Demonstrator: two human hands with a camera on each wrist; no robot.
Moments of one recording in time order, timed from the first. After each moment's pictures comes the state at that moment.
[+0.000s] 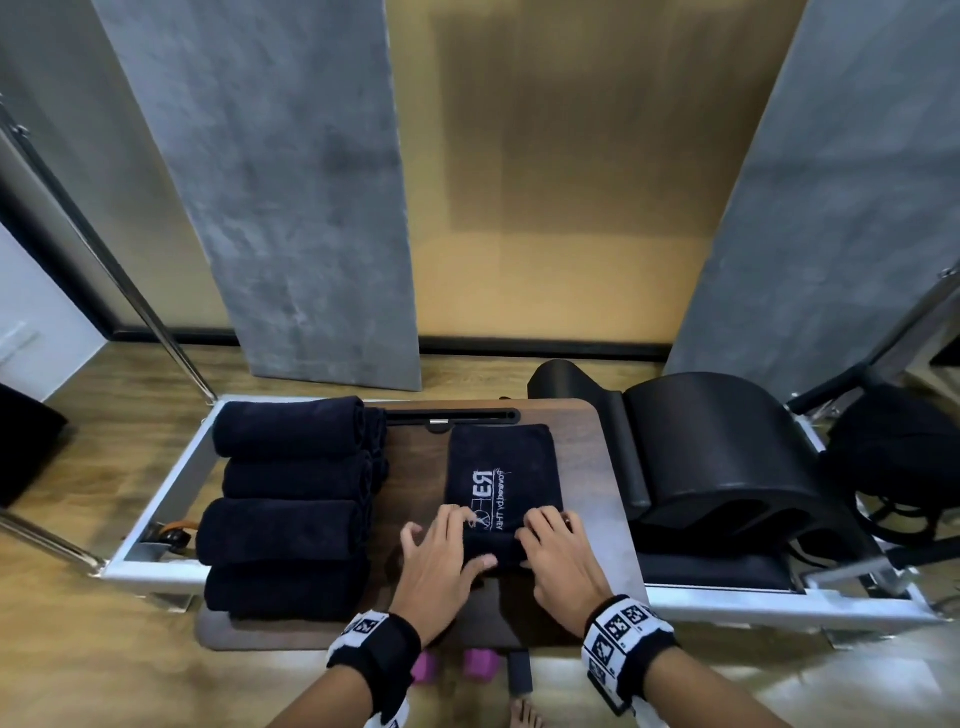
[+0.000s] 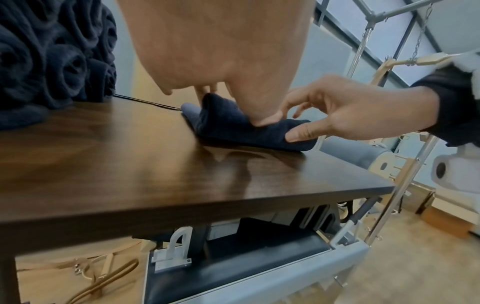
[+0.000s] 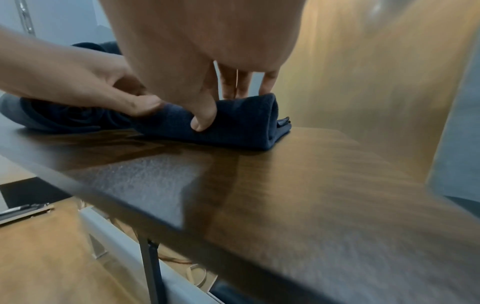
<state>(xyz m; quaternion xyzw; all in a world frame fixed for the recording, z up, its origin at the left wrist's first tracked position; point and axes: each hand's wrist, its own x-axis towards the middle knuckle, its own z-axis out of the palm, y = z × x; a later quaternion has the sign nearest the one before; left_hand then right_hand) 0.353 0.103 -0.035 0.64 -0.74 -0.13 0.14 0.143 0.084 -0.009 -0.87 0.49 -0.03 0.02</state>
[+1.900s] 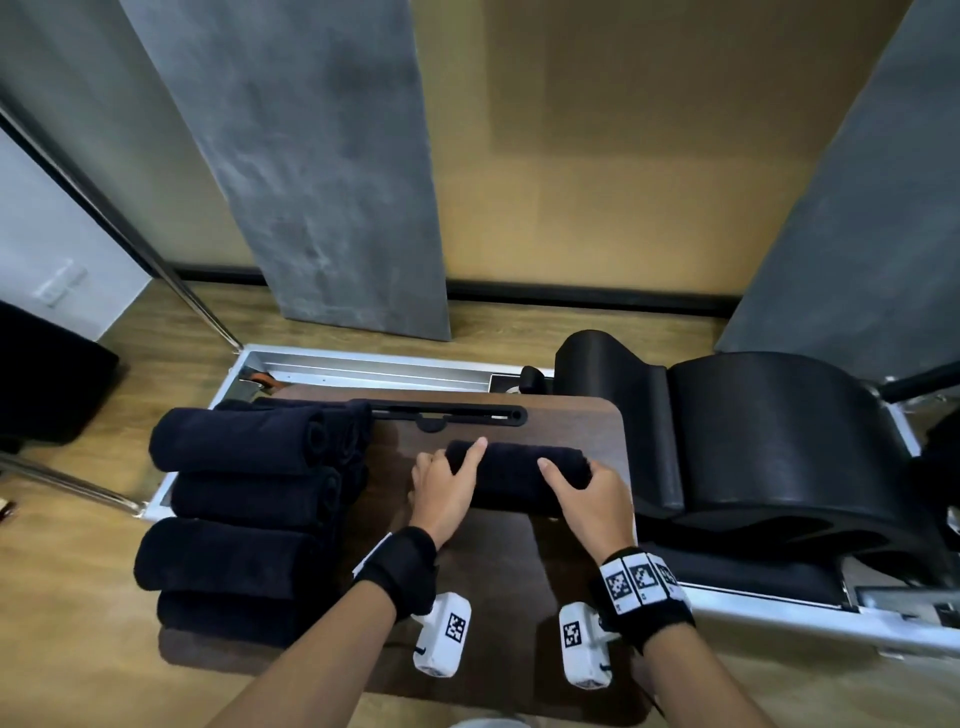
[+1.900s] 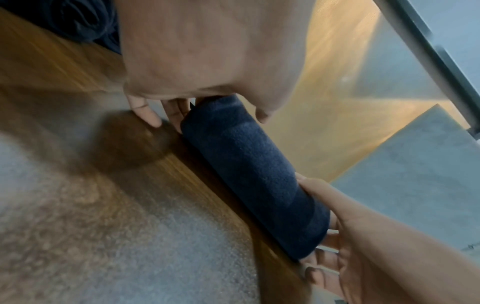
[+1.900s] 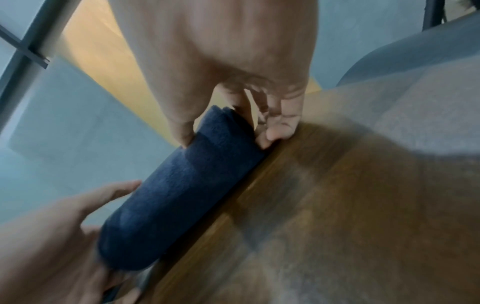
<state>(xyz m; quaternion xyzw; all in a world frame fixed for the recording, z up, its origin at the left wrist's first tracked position) 0.322 -0.054 -0.021 0.81 -0.40 -0.37 0.24 0.113 -0.065 -0.021 -0.52 0.71 -0.26 0.39</state>
